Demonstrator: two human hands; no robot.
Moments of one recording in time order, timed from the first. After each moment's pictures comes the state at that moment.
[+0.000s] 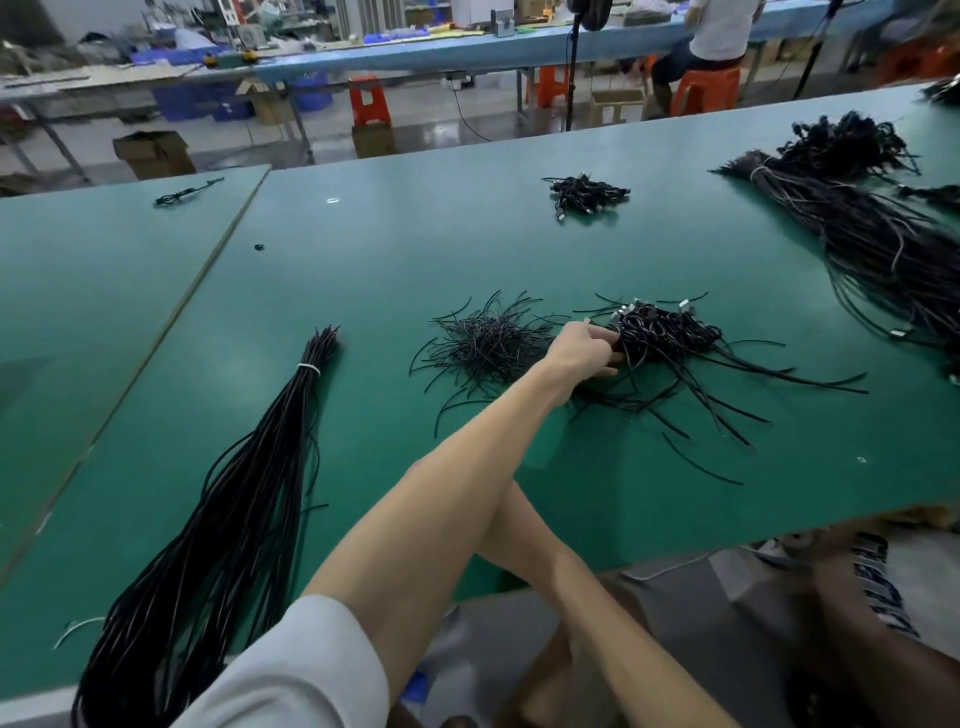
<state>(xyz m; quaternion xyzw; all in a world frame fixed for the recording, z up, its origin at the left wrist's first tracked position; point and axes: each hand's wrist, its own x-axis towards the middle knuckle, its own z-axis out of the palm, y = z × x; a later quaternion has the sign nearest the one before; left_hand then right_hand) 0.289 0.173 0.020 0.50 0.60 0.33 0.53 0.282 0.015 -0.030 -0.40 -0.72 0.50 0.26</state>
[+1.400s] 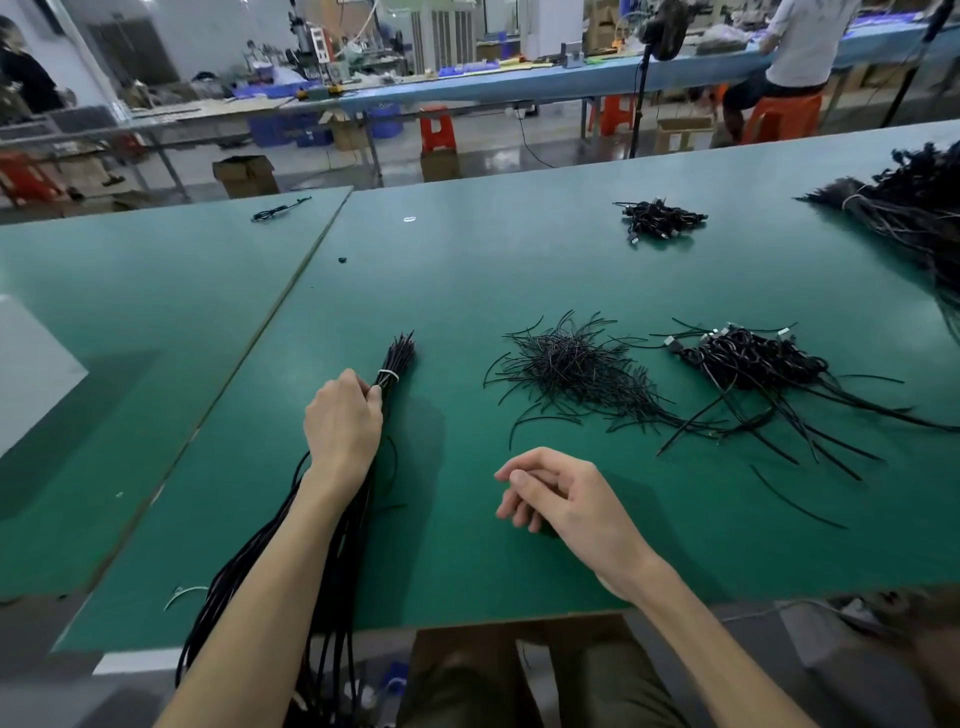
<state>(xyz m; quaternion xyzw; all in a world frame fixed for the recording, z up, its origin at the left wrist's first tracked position) 0.007 0.051 0.000 0.46 0.85 0.27 -0.04 0.283 0.020 -0.023 -0.33 -0.65 0.59 0.35</state>
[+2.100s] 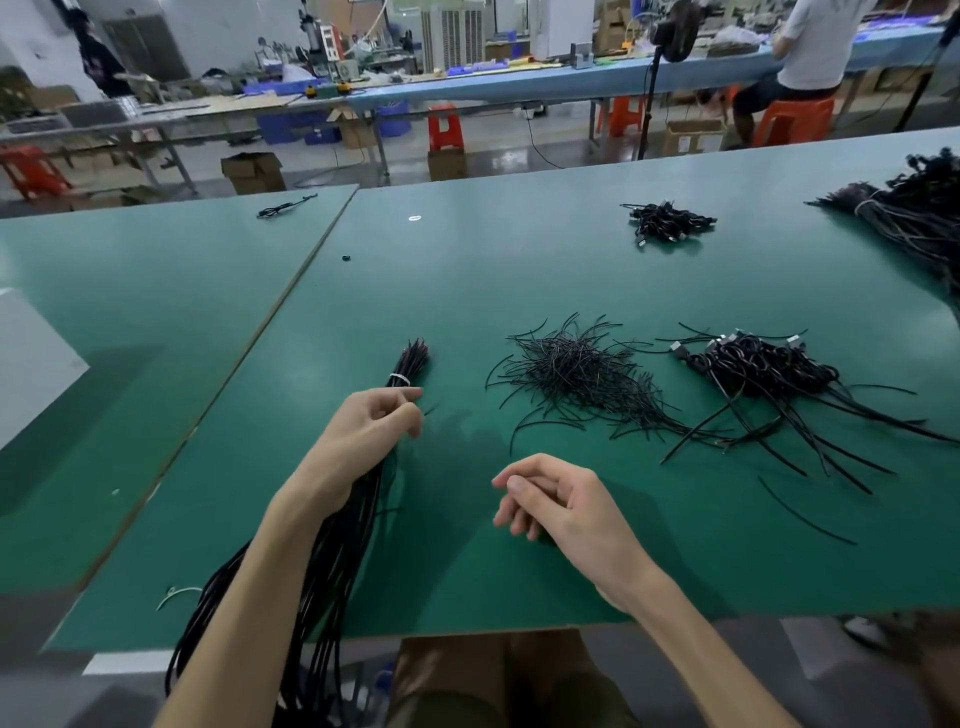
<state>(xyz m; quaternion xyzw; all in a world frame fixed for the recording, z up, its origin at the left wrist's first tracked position) 0.029 0.016 0.025 0.49 0.68 0.42 0.35 0.282 0.022 -0.026 -0.33 -0.65 0.59 0.35</state>
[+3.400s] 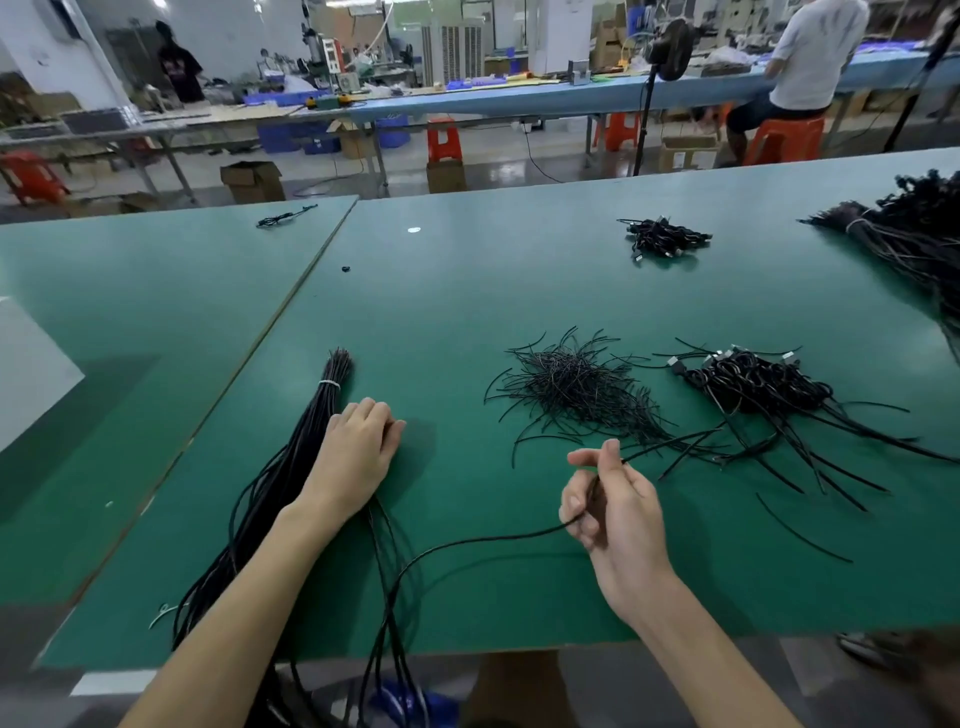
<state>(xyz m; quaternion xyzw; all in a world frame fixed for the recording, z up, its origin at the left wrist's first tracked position) -0.007 0.045 -0.035 0.66 0.72 0.22 -0.05 0.290 0.031 -0.019 -0.37 -0.33 0.69 0.53</state>
